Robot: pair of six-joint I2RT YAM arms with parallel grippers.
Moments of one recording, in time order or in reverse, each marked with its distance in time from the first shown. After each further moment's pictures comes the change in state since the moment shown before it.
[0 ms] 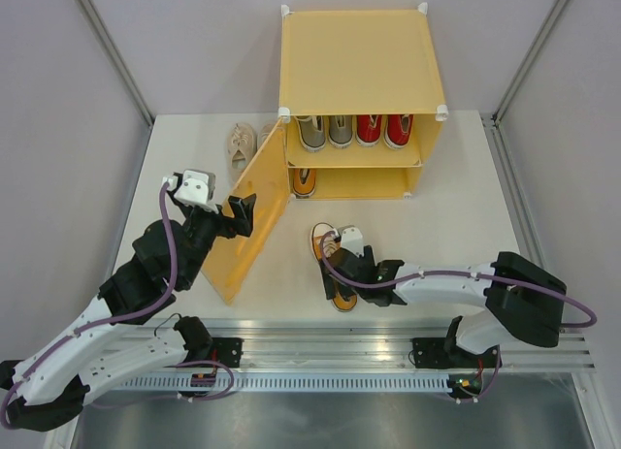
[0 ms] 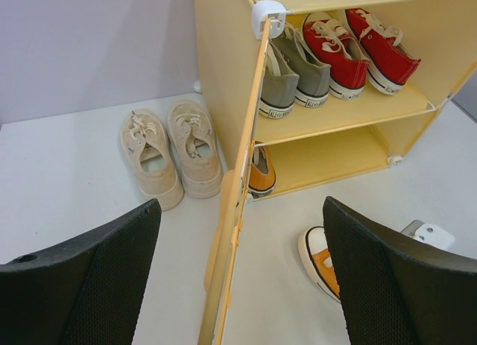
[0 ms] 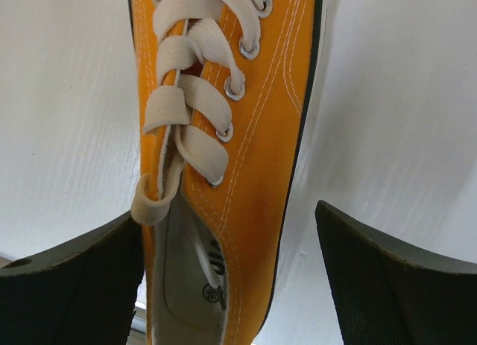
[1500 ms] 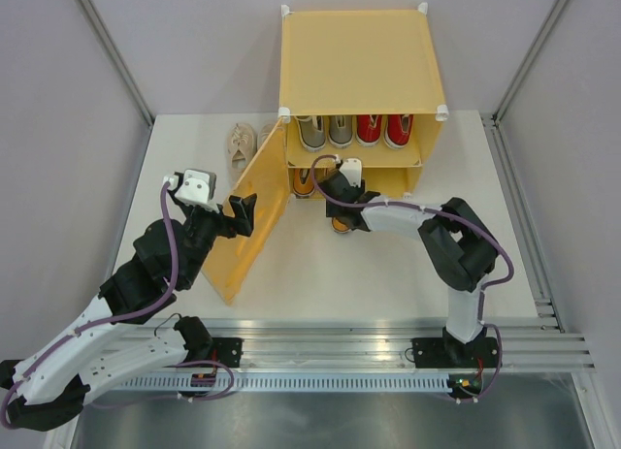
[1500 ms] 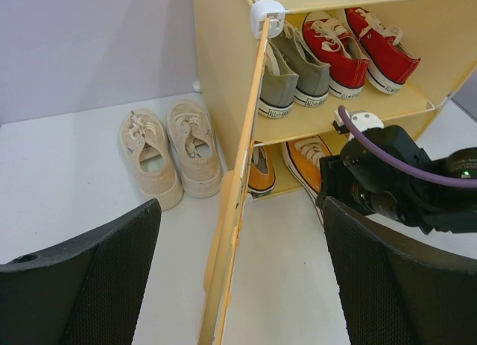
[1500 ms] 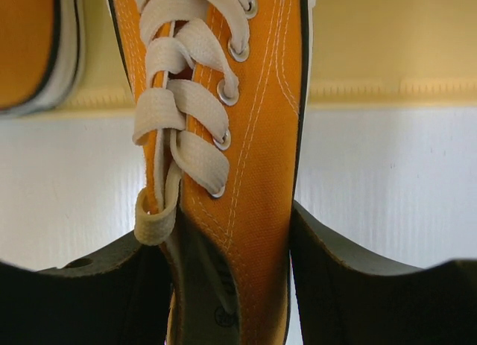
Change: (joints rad) left arm 0.000 0.005 0.002 0.000 0.003 0.000; right arm -0.390 0.454 0.477 0.065 0.124 -0.145
